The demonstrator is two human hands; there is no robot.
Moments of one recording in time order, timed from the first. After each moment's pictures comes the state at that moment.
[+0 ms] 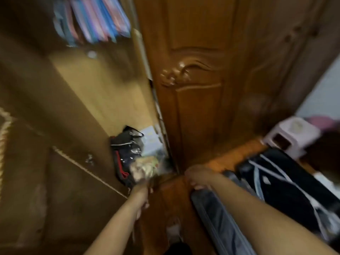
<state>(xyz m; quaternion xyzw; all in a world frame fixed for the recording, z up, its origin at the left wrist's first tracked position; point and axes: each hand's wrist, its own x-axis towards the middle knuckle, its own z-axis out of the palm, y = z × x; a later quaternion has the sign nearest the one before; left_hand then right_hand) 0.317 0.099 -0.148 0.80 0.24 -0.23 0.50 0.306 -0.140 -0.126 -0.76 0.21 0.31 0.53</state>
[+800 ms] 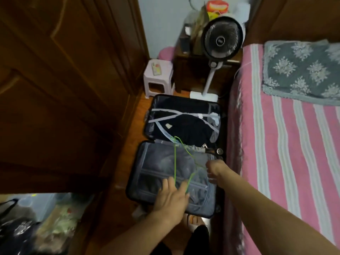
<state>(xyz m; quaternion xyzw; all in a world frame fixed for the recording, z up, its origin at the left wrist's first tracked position) 0.180 -0.189 -0.270 0.72 -0.67 -0.18 -0.03 0.039 -0.350 -0.292 -0.29 0.73 -0.01 0.62</state>
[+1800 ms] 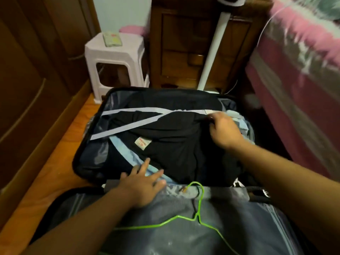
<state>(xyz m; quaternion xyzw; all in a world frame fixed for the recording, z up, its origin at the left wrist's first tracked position) 0.373 -0.551 -0.890 0.67 -0.67 -0.28 -0.11 0.117 -0.700 -0.813 -0.78 0.60 -0.17 0.12</state>
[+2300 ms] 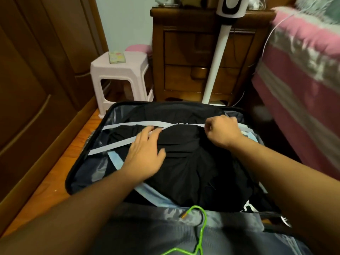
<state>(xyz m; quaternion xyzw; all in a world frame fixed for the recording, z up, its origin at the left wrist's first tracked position) 0.365 -0.640 -0.846 0.69 -0.69 -0.08 0.22 0.130 -0.749 -0.806 -0.79 0.61 -0.07 0.05</state>
